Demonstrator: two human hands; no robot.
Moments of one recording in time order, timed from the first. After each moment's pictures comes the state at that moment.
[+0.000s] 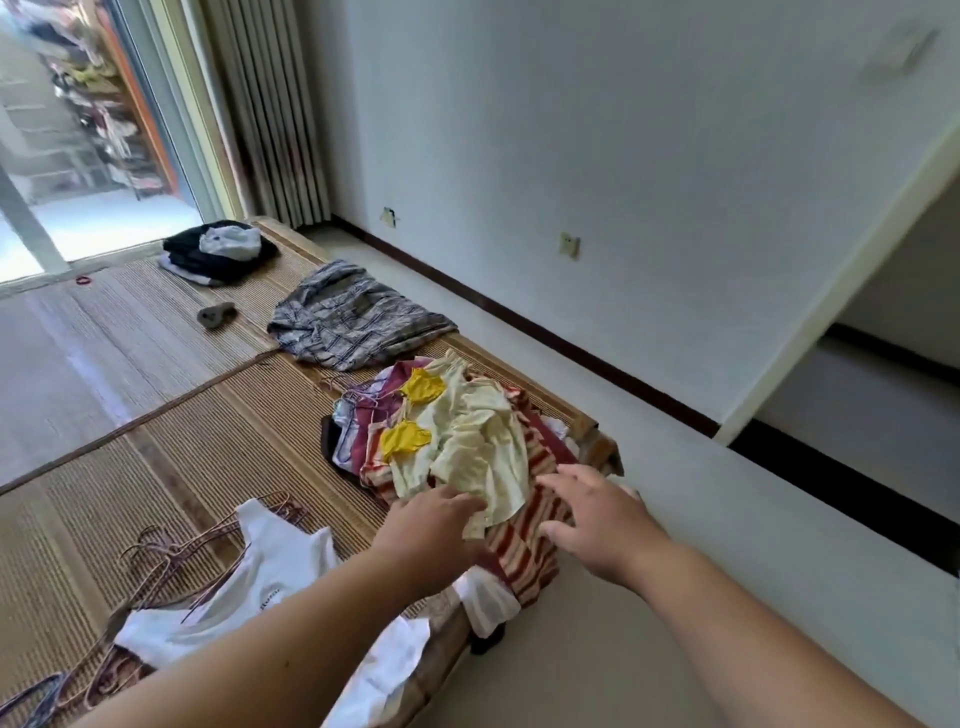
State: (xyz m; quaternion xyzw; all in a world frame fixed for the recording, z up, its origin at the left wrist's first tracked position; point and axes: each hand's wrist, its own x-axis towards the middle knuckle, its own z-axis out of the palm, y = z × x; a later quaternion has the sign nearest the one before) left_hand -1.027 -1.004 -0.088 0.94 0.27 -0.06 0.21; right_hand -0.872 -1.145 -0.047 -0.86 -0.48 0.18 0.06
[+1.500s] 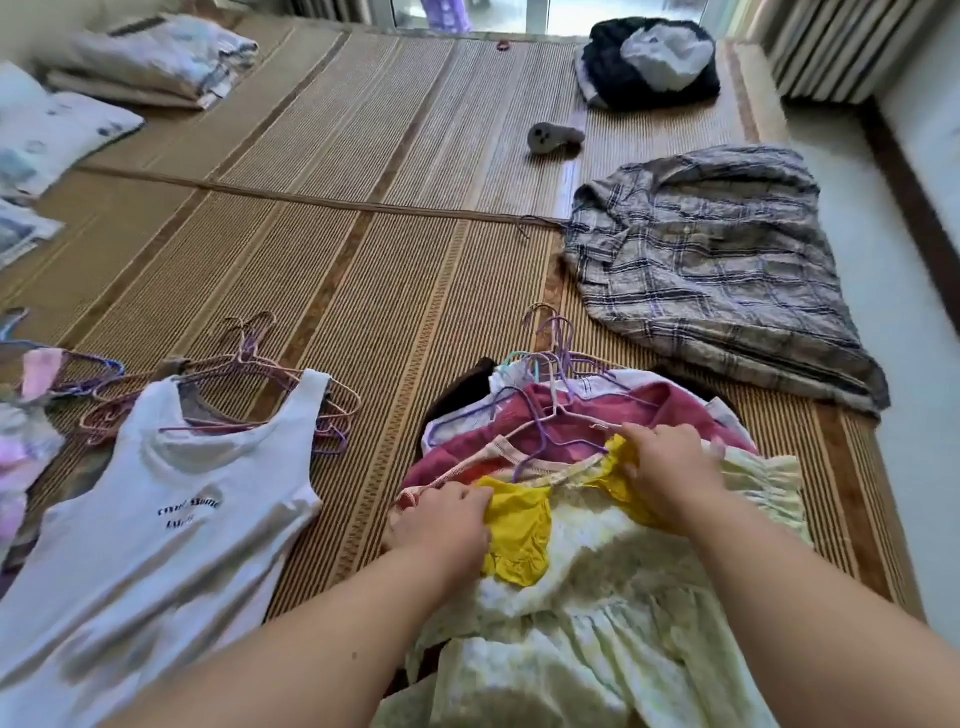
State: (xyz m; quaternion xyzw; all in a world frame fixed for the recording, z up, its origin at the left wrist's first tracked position) left_hand -0.831 -0.692 -0.434 0.58 0.75 -0.09 0.29; right_hand -0.615 -0.546 -0.438 -0.59 -0.78 0.14 -0.16
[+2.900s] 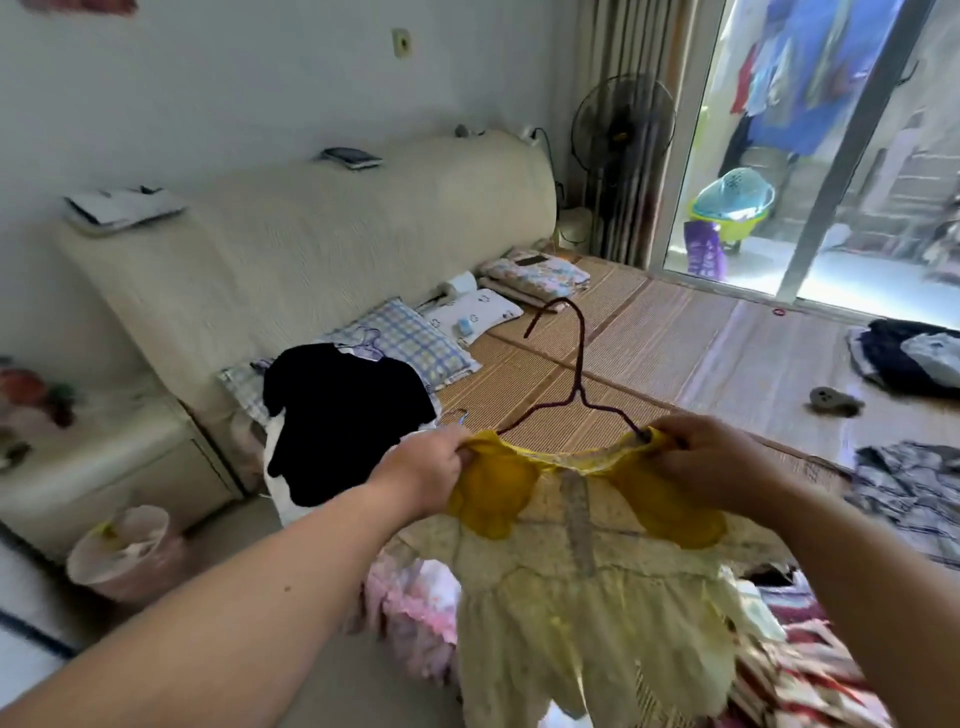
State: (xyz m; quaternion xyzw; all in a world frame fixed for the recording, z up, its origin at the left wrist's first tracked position) left_hand -1.182 -1.056 -0.020 0.45 0.85 0.23 0.14; right_hand -0.955 -0.856 0.020 -0.33 -0.87 0.35 0.10
